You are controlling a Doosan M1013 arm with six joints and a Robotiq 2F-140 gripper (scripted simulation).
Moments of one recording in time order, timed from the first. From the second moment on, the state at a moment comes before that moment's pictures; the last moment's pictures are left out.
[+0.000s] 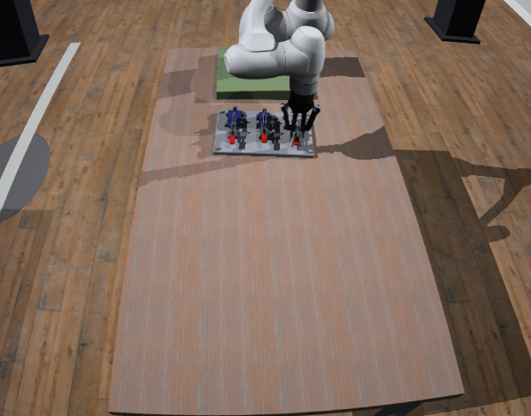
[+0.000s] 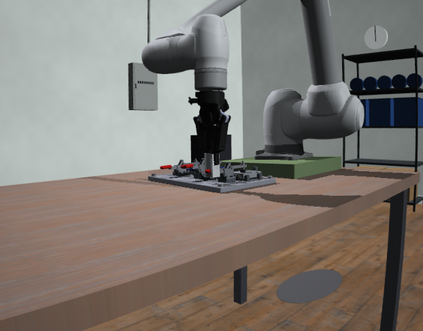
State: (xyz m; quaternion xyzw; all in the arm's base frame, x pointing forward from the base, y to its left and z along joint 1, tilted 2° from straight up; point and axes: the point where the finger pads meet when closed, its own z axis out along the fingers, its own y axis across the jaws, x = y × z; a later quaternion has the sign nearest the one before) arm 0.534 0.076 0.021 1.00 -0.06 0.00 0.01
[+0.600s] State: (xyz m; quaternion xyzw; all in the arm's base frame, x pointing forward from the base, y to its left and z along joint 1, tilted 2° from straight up) arm 0.533 0.076 0.024 1.00 -0.06 0.00 0.01
